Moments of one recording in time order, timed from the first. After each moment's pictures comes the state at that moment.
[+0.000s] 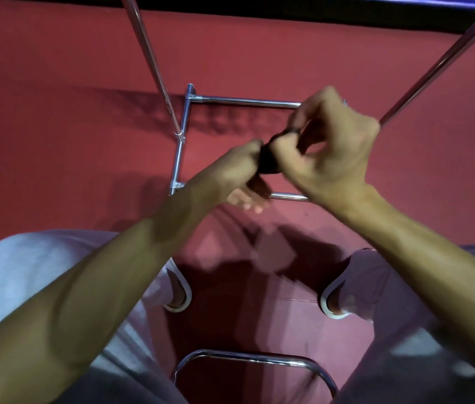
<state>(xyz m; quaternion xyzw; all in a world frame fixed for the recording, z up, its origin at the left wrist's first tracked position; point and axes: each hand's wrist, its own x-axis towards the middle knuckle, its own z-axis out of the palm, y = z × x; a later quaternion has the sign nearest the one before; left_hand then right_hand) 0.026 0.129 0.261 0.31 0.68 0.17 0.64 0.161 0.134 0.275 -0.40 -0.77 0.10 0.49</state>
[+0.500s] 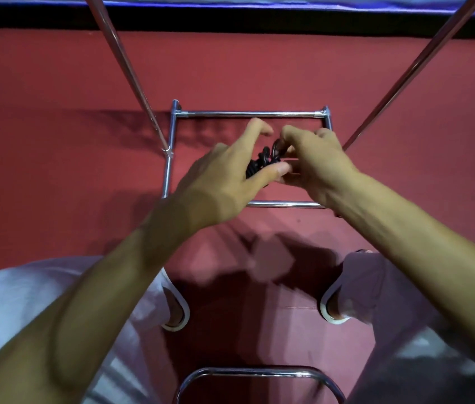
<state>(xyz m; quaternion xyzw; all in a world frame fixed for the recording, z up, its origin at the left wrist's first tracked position) 0.012 0.117 0.275 0.72 0.58 0.22 0.31 0.166 0.162 0.280 -0.59 -0.36 0.63 0.34</state>
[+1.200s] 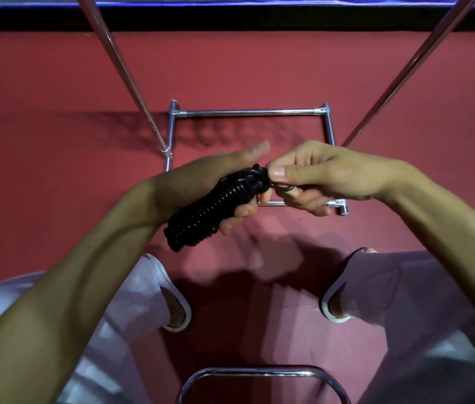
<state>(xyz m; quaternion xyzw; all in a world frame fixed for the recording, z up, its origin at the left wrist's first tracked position) -0.008 0.121 0.297 0.46 0.39 0.13 0.79 0.210 0.159 0.304 -0.26 -0.64 0.72 0.01</state>
